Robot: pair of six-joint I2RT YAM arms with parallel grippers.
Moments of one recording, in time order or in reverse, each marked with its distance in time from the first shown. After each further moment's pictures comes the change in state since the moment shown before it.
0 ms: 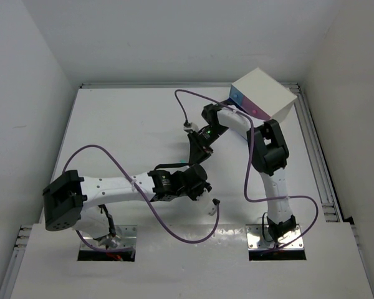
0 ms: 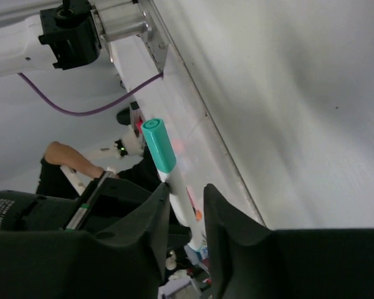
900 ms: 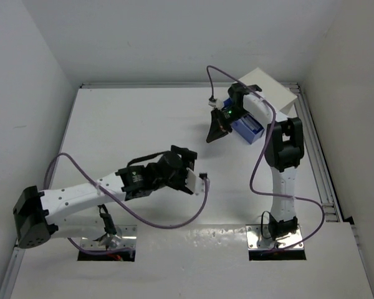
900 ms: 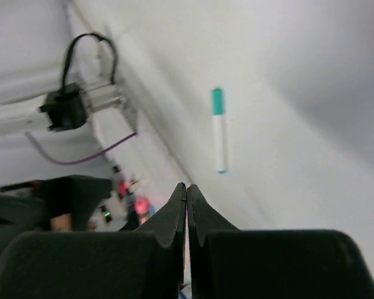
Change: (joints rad) left arm 0.071 -0.260 -0.084 0.061 -0.039 -0.246; right arm -0.203 -0.025 0.117 0.056 0.097 0.097
